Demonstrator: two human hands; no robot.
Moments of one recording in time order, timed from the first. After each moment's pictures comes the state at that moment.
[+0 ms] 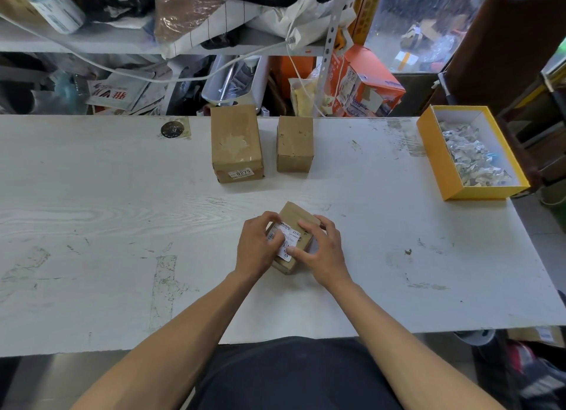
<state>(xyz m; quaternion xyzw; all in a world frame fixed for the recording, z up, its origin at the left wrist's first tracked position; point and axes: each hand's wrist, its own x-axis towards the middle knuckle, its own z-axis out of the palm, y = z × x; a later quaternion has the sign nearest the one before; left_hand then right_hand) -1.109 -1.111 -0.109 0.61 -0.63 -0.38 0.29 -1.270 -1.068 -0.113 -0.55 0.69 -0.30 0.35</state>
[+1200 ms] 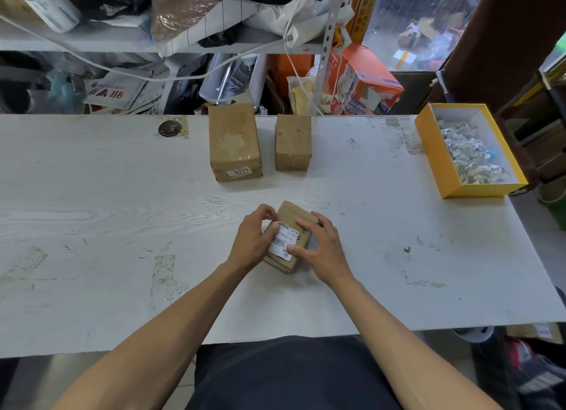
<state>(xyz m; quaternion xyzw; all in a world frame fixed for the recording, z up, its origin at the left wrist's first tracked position) -1.097 -1.125 -0.109 0.55 -0.65 -0.44 0.28 -1.274 -1.072 -0.111 -0.54 0.68 -0.31 0.39</state>
